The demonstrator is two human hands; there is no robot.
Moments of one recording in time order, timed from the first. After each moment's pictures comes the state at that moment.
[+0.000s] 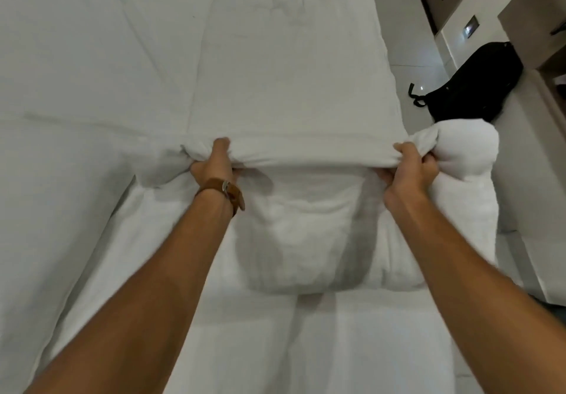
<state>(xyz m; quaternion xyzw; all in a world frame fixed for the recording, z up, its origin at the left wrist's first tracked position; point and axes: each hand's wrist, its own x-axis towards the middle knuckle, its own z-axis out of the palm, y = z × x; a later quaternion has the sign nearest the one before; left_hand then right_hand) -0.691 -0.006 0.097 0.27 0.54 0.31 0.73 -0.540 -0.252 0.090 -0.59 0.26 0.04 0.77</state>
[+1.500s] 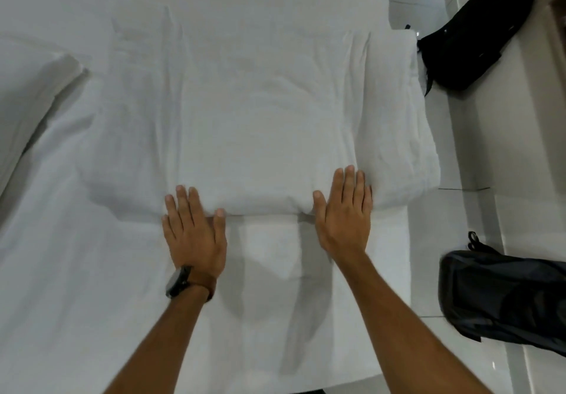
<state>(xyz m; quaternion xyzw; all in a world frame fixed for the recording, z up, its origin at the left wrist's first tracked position) -0.857 -0.158 -0.101 0.88 0.43 0.03 0.22 -0.677 -0.368 -0.088 -0.98 -0.19 0.02 0.05</state>
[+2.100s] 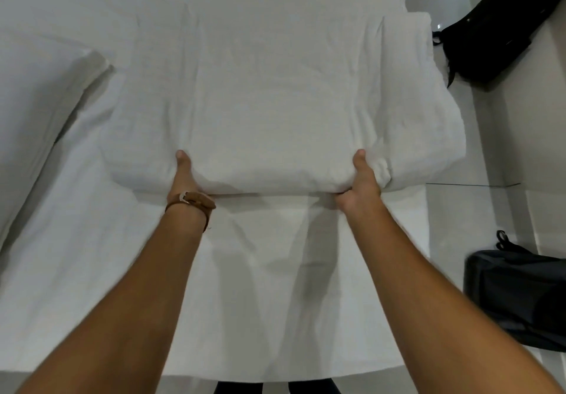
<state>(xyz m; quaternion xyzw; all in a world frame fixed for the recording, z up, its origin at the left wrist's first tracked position) -0.803 -0.070 -0.085 0.18 0.64 0.19 0.72 -0.635 -0.326 -0.068 -0.47 0.43 0.21 0.74</state>
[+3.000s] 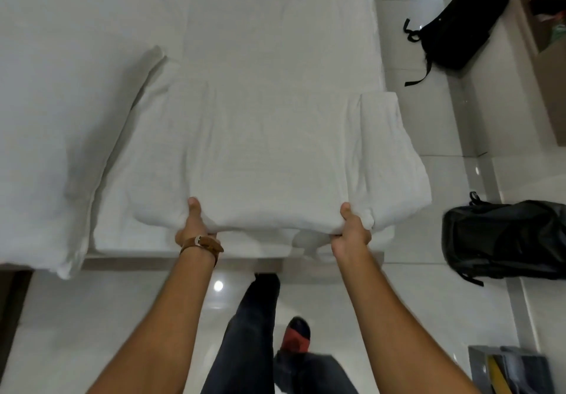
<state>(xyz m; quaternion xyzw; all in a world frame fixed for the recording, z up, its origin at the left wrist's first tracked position) -1.065 -0.228 0.053 0.18 0.72 0.25 0.63 -0.913 -0.468 0.041 -0.48 0.49 0.17 0.70</state>
